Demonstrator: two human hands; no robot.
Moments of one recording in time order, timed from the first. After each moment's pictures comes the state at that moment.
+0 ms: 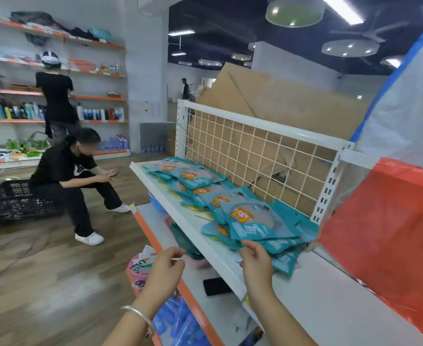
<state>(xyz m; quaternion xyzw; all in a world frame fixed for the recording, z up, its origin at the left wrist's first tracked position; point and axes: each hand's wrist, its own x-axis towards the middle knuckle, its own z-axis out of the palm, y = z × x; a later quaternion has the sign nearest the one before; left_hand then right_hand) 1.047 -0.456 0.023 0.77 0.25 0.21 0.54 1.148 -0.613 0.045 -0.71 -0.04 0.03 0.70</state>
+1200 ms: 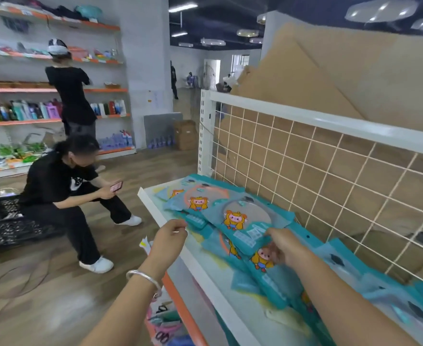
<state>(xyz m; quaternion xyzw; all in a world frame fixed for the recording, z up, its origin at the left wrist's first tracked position) 1.320 -0.117 0.042 0.76 0.29 0.22 0.53 1.474 -0.322 0.045 -0.79 0.08 0.24 0.56</state>
